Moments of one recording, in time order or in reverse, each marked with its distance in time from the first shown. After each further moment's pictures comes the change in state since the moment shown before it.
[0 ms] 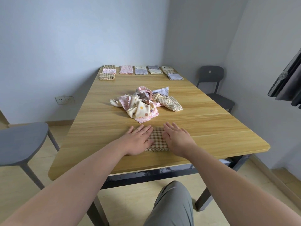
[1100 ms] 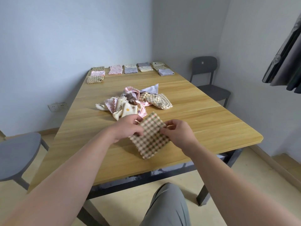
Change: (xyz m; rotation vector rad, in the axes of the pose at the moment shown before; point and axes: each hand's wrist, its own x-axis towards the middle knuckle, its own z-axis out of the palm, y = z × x) left_hand 0.018 0.029 -0.067 -0.971 0.110 -0.142; right_hand -0.021 0.028 -0.035 1.029 0.265 0.261
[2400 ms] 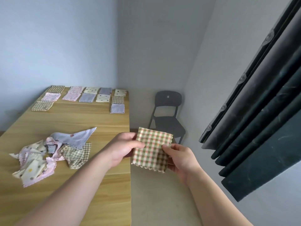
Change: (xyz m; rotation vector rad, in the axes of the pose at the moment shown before) left_hand 0.171 0.518 0.158 -0.571 0.093 -0.090; right_hand 0.155 -0.164 -0.537 0.363 -0.108 0.349
